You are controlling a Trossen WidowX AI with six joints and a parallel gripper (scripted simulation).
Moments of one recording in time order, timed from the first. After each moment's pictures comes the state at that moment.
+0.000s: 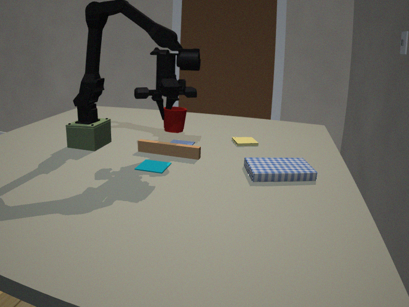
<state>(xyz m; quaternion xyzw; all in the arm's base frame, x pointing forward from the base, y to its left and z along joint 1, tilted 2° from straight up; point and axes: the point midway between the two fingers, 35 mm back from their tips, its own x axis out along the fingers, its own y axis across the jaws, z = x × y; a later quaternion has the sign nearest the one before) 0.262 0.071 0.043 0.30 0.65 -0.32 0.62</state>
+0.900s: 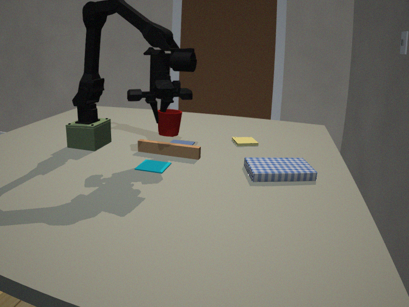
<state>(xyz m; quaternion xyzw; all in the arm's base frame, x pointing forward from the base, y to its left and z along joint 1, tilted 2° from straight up) 0.268 0.022 0.044 0.30 0.64 -0.32 0.62</state>
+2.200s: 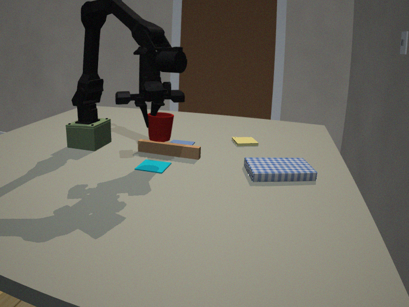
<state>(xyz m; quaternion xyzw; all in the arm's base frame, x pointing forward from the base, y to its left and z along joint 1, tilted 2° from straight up) 0.274 -0.046 0.047 0.30 0.64 -0.32 0.63</state>
